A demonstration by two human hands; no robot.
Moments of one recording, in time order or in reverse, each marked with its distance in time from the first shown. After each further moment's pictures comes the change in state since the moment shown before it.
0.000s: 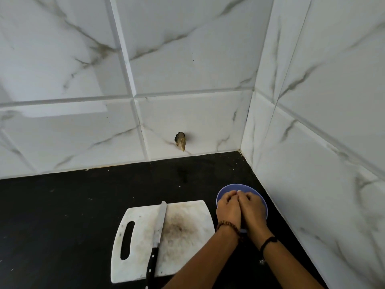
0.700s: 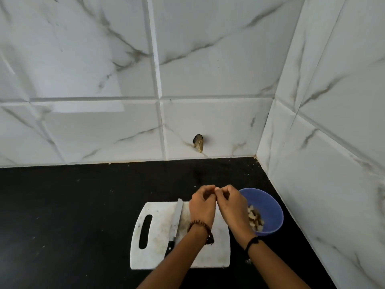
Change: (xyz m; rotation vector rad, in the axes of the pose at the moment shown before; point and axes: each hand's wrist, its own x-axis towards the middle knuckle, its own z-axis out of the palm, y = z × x) left_hand -0.006 0.029 -0.102 0.300 0.166 0.408; right_hand -0.049 -0.056 0.058 -0.239 -0.112 -0.212
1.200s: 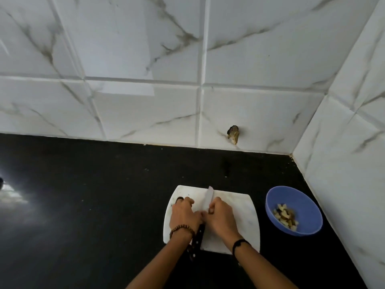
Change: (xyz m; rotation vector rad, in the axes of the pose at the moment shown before) left_hand -0.009 -0.069 -0.123 0.590 0.083 -0.191; right_hand -0.052 -0.010 0.105 -0.245 -0.349 -0.052
